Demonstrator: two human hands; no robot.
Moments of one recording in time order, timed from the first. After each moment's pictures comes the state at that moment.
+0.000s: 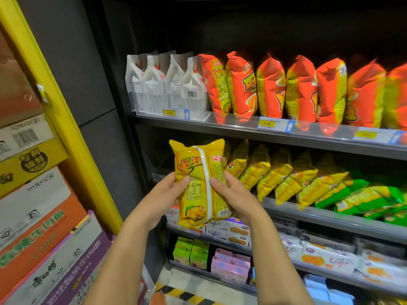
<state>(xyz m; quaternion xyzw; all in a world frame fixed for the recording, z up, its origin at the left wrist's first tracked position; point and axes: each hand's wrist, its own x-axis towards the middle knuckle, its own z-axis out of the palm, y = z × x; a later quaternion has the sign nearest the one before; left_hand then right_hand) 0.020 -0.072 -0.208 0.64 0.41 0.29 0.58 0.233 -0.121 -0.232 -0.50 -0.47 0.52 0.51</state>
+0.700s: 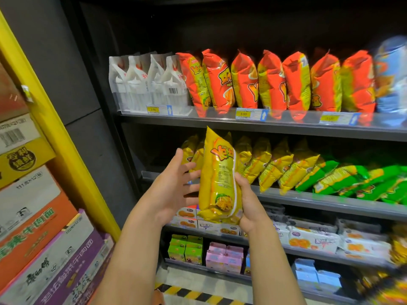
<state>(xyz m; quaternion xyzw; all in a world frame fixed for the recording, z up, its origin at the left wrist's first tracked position) 0.067 -0.138 -0.170 0.48 0.39 0.30 0.72 0.249 -0.195 -0.251 -0.42 -0.23 0.59 0.65</state>
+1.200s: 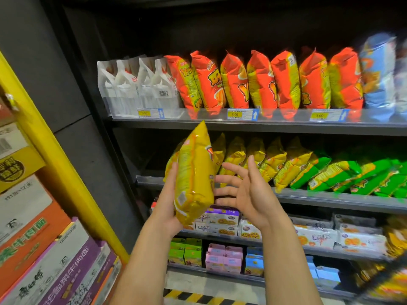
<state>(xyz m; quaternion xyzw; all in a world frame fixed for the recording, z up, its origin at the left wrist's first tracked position) 0.085 -0.141 -0.209 0.37 0.34 0.33 0.80 0.266 -0.215 -0.205 -0.44 -0.29 0.55 0.65</state>
